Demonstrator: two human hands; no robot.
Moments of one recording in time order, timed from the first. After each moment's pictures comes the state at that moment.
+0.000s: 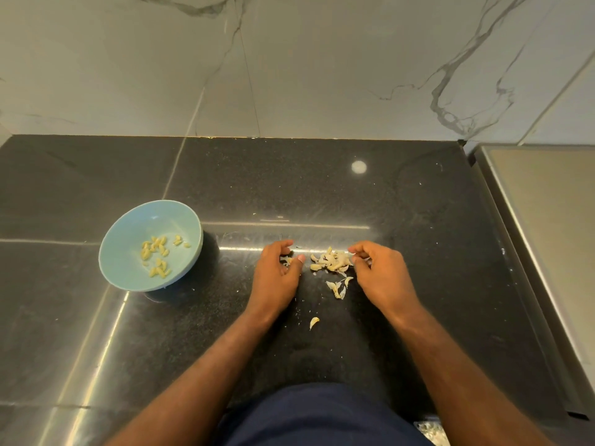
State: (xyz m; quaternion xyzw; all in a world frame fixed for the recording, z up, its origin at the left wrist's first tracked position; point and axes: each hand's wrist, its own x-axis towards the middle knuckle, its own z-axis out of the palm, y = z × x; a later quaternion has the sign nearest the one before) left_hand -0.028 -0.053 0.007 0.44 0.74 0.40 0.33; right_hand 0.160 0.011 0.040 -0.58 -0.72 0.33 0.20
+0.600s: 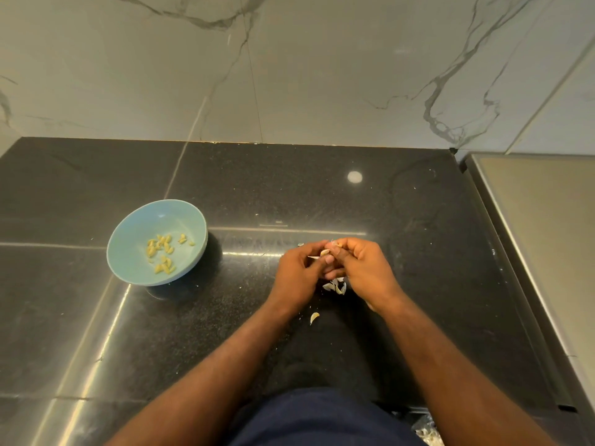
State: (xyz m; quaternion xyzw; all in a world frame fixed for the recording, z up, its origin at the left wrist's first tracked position) left_hand 0.004 -0.049 0.028 0.42 0.61 0.49 0.46; right_hand 0.135 0.000 0.047 -0.49 -0.56 0.60 0.29
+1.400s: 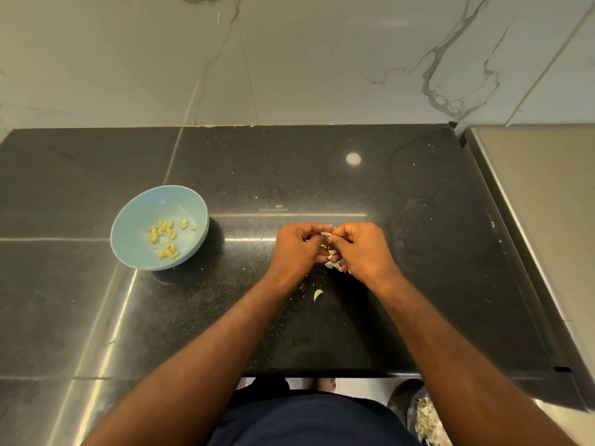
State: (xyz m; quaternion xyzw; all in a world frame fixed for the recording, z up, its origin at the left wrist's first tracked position) left_hand -0.001 -0.048 0.042 0.37 0.63 0.47 0.50; right_hand 0.133 -0.013 0.054 -0.56 -0.64 0.47 0.24
